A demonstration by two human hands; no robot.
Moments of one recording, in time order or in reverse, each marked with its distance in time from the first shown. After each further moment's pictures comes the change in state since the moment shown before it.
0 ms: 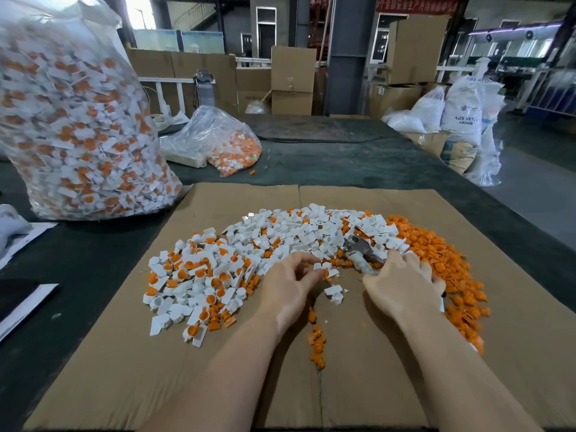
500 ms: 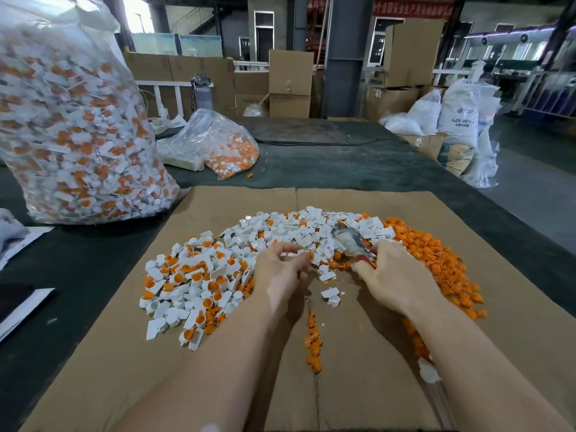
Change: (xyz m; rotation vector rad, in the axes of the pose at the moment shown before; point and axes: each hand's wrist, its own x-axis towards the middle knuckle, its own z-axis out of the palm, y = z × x) left_hand 0.018 0.016 -0.002 -0.435 0.142 -0.284; right_hand 0.001 -0.006 -0.025 0.097 -0.054 -0.243
